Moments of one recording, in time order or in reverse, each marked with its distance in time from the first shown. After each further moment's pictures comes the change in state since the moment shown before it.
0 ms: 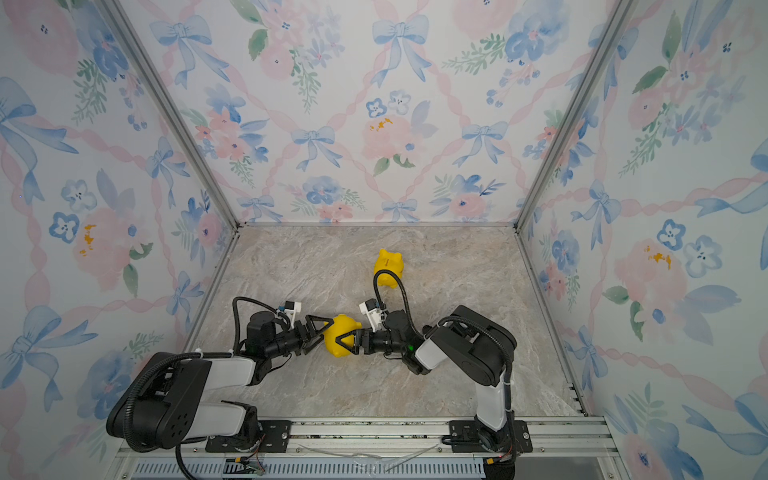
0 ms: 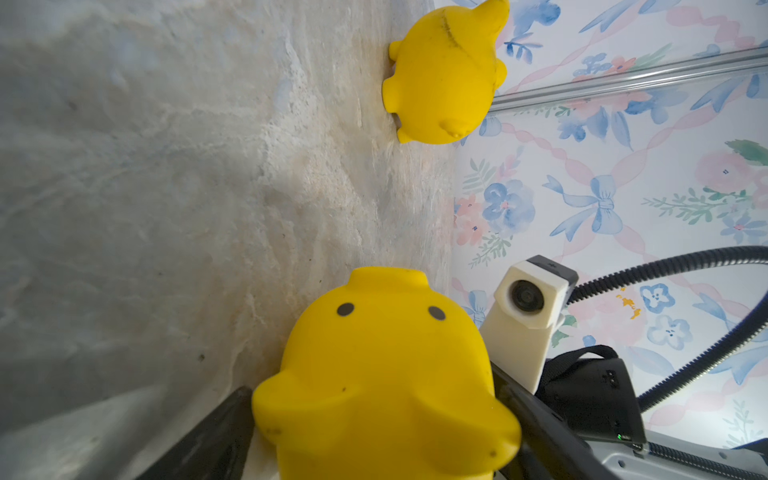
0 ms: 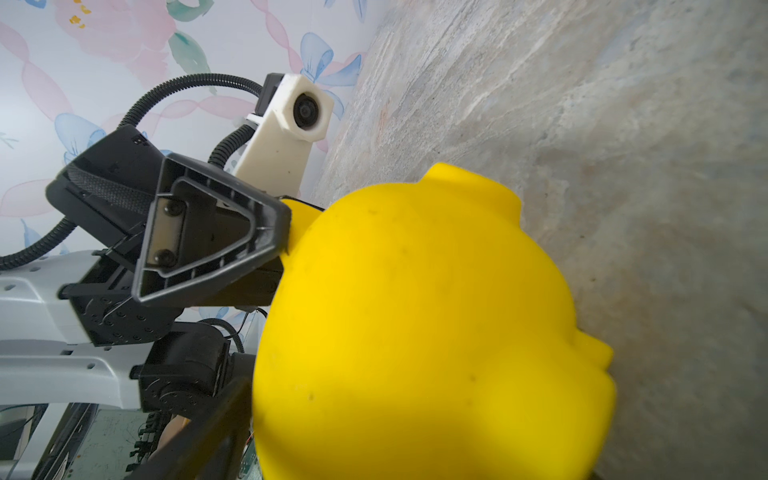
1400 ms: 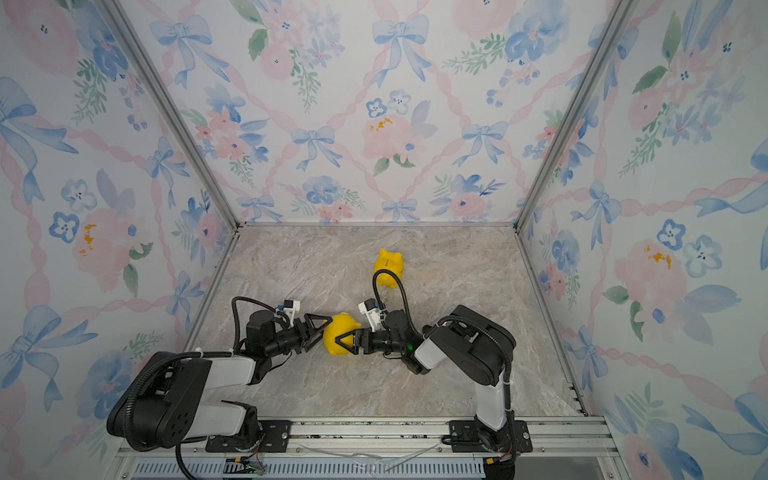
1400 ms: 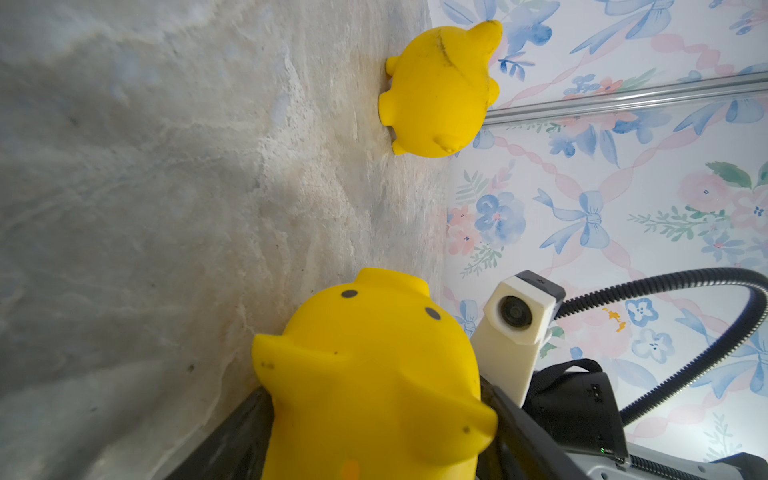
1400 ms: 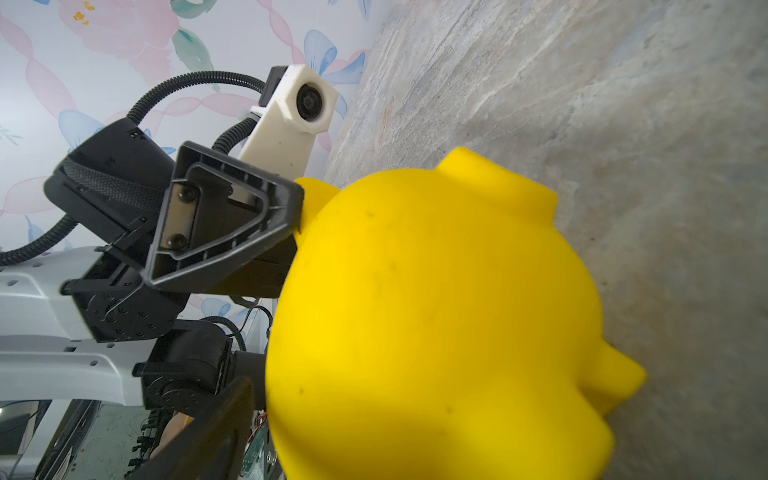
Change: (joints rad) left arm 0.003 -0.007 0.007 0.026 -0.032 -0.040; right arm 0.003 0.005 0.006 0.019 -0.012 0.000
